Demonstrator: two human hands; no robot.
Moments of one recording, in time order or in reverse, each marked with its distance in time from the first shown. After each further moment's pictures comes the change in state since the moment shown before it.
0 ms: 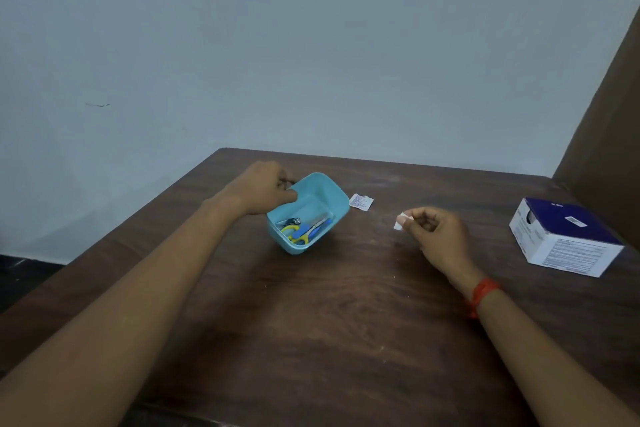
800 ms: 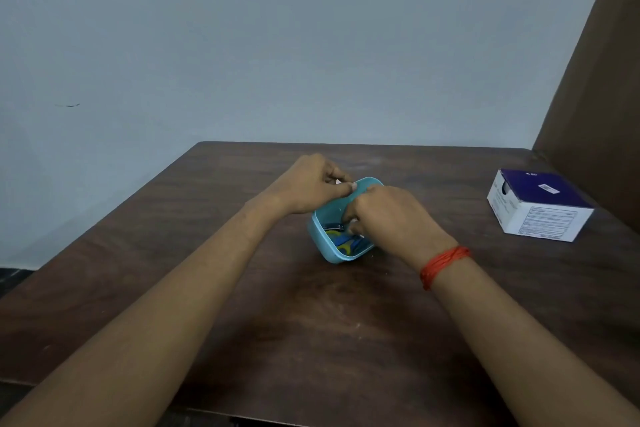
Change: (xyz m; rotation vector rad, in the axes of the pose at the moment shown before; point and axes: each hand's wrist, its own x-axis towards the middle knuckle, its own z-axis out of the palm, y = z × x) left_hand 0.006 0.096 0.051 -0.275 -0.085 0.175; right_hand -0.021 -0.079 0.007 -0.986 -0.441 -0.507
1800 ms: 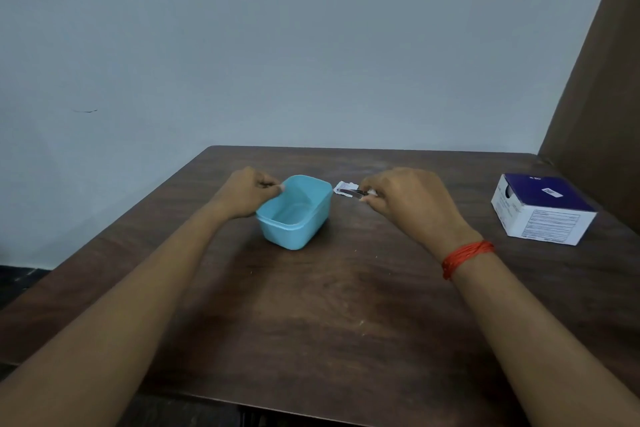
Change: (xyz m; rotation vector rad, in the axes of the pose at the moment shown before) left_hand -0.036 -0.083 -0.048 0.166 0.160 -0.269; right_hand -0.009 0.024 -0.011 -0.018 0.327 0.037
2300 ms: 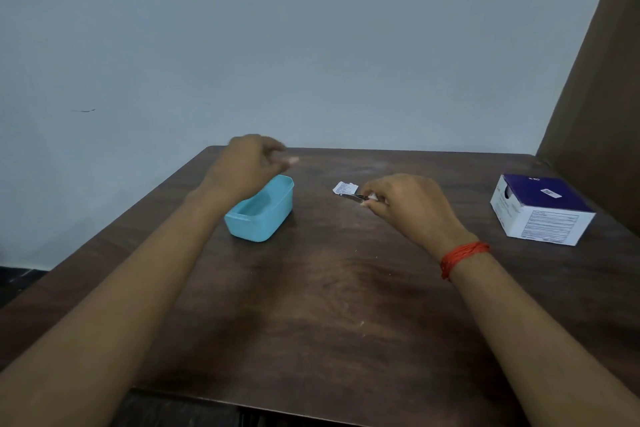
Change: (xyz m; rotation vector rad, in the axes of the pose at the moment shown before) left_hand -0.005 0.039 -0.031 0.094 0.221 0.083; right_hand 0.000 0.005 0.011 0.030 -0.093 0.049
